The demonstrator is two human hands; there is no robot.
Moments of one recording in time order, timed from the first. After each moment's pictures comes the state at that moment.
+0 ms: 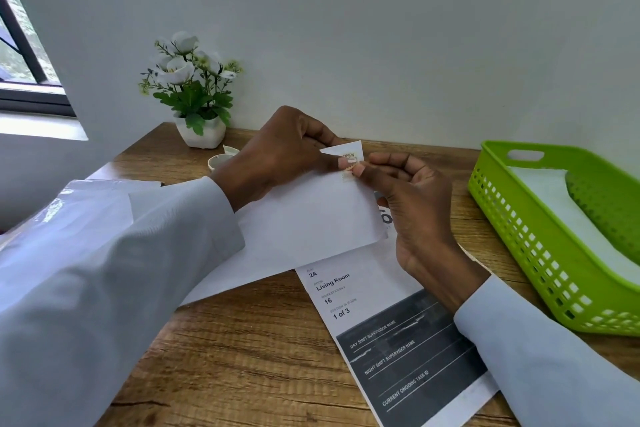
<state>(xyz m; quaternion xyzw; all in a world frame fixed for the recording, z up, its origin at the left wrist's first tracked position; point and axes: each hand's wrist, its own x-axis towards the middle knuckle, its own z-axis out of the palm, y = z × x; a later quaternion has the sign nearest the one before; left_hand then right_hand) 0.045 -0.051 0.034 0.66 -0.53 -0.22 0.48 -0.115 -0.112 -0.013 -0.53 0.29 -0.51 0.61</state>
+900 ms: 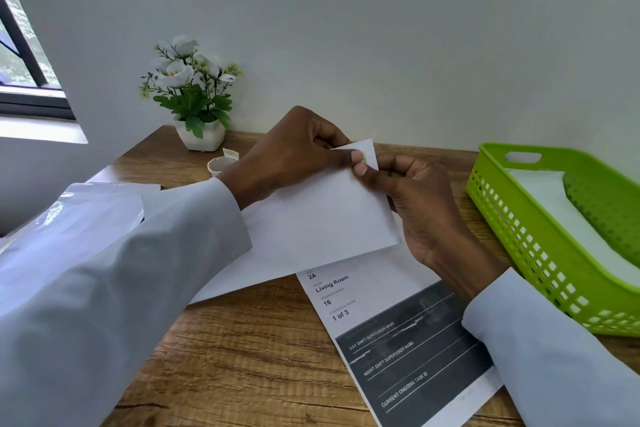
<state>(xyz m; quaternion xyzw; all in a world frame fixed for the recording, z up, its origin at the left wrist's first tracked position) 0.042 -0.057 0.034 0.64 -0.59 -0.19 0.46 -0.123 -0.124 -0.006 -0.59 0.28 -0.41 0.64</state>
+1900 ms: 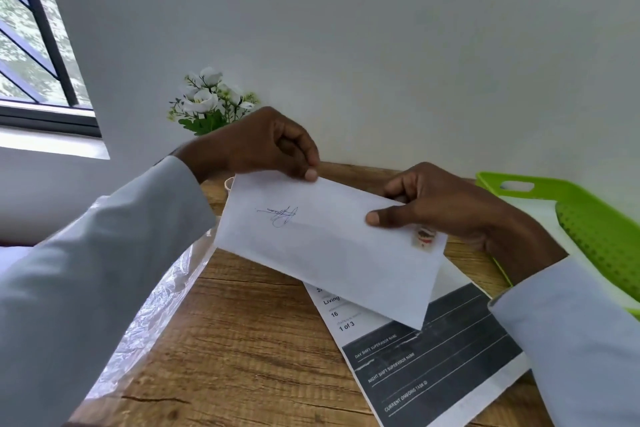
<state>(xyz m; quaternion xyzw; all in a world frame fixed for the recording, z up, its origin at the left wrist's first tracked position) 0.101 -0.020 0.069 0.63 -0.66 -0.20 0.36 -0.155 -0.132 0.054 -0.85 0.23 -0.12 0.46</state>
